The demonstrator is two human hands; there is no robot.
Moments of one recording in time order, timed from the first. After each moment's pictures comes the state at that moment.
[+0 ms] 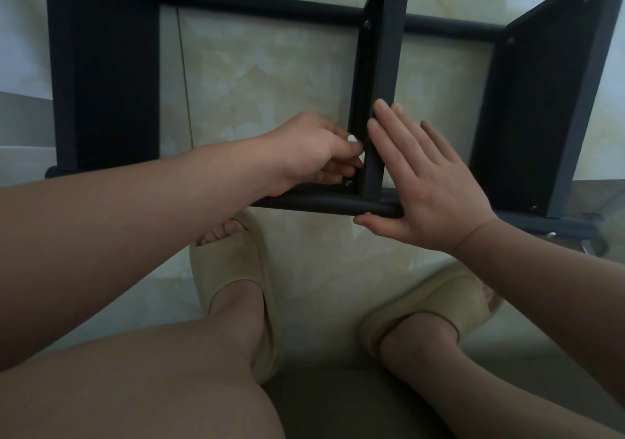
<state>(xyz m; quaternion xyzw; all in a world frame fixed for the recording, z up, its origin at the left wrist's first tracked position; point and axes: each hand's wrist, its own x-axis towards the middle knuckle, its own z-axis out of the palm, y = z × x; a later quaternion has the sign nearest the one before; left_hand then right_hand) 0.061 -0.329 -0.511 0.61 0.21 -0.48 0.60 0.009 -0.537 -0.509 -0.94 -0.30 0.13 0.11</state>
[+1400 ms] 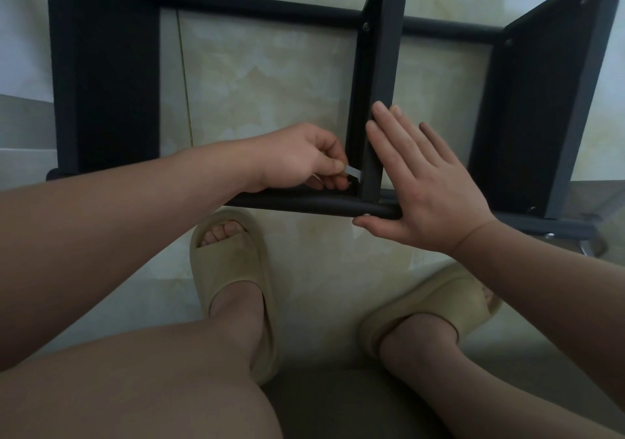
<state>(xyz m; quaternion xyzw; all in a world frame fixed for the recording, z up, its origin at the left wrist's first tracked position) 0.063 -0.311 -0.509 0.68 0.04 -0.53 0.51 0.008 -0.538 -0.509 -0.94 -0.30 0.13 0.11</state>
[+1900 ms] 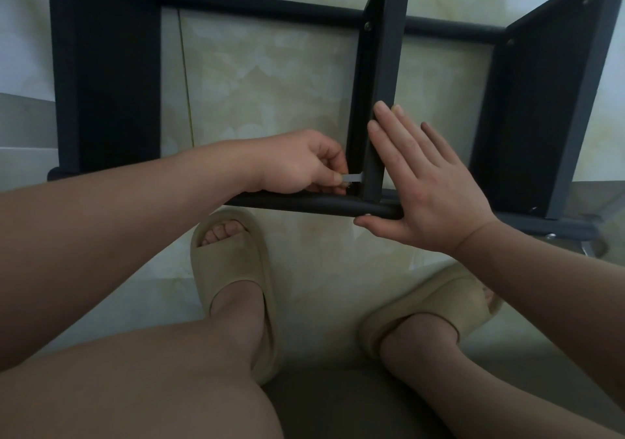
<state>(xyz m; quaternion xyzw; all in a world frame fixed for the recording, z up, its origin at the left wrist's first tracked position) 0.063 -0.307 -0.516 0.69 -0.04 -0.56 0.46 0.009 -0.538 -0.509 -0.94 -0.30 0.14 0.11</state>
